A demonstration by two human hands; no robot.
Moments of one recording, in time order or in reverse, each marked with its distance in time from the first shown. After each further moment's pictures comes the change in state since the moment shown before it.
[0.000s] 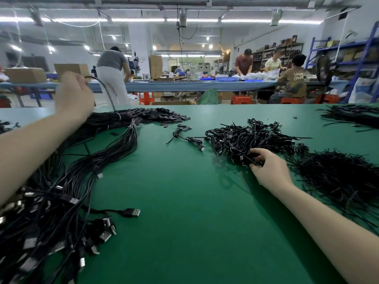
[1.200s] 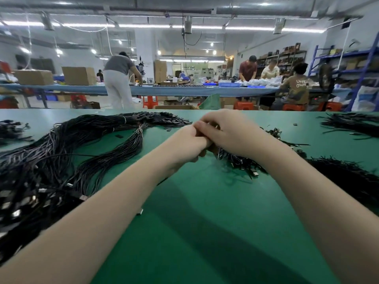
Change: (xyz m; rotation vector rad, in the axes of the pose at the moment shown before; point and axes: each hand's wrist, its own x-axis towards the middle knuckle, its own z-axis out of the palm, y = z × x) left_hand -0.171 0.126 0.014 -0.518 -1.075 -0.055; right_hand -0.025 -0.169 -0.061 -0.159 -0.228 -0.698
